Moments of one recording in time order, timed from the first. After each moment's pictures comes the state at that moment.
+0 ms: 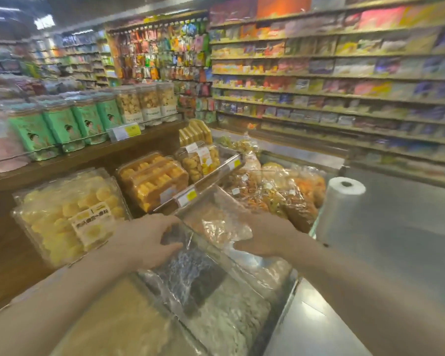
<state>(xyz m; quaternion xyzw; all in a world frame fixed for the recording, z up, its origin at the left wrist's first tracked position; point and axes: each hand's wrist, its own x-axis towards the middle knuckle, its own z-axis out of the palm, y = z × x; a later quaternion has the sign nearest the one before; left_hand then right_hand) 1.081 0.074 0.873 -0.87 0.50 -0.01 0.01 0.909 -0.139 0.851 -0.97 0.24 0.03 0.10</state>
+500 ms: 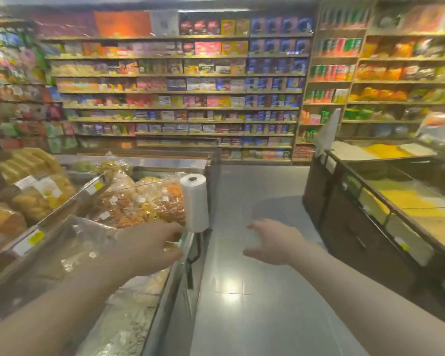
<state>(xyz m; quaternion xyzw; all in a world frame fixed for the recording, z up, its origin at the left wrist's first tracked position) 0.853 -0.076 0.877 -0.69 0.73 0.00 -0.01 0.578 -0.158 0.857 -0.82 0.56 0.00 0.10</state>
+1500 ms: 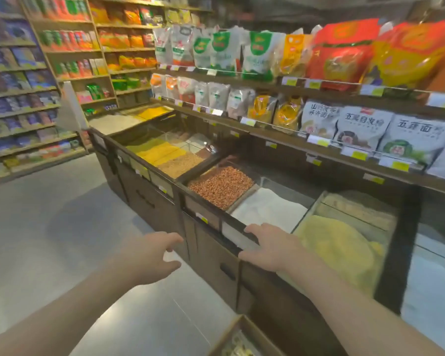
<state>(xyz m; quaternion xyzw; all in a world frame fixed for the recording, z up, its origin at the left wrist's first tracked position) 0.173 -0.037 0.789 -0.32 0.94 0.08 0.07 -0.053 0.135 0.793 -0.49 0.85 -0.06 0.17</state>
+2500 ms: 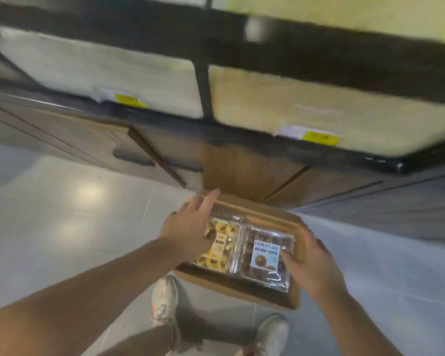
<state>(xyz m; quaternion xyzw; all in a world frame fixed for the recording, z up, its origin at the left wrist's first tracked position) -0.087 -0.003 0.197 -0.08 0.94 0.18 0.27 -0.106 0.266 0.195 0.08 0.91 -0.19 0.36</state>
